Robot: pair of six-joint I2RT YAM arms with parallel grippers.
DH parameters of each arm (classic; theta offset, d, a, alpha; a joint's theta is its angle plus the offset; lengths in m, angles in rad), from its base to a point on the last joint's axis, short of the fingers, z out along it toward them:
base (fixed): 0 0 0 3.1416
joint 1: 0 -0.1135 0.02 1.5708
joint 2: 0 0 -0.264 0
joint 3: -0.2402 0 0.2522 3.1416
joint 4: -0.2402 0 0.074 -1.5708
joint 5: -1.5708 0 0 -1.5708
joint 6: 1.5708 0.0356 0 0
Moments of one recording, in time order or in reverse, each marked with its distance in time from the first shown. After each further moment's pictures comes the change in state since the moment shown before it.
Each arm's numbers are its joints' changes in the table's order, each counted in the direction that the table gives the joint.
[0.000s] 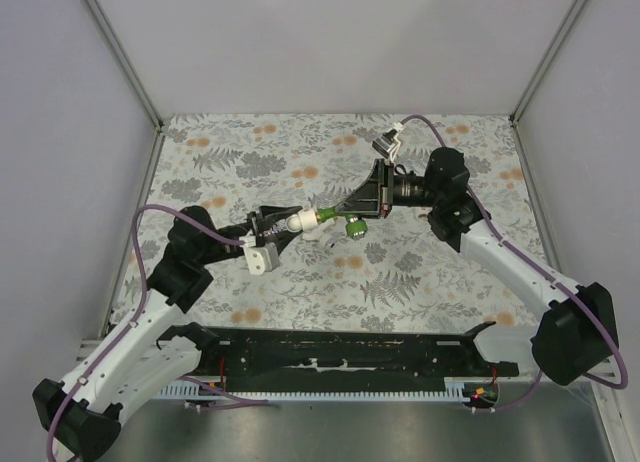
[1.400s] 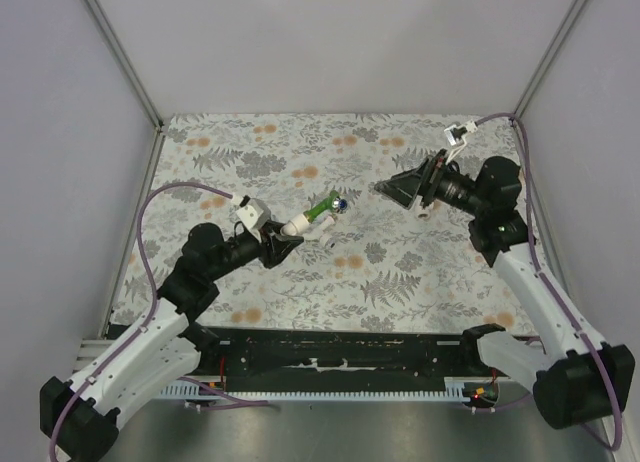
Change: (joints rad) left arm 0.035 -0.077 0.201 0.045 0.396 -0.829; right arm 0.272 -0.171 0.086 -0.167 -0.223 -0.417
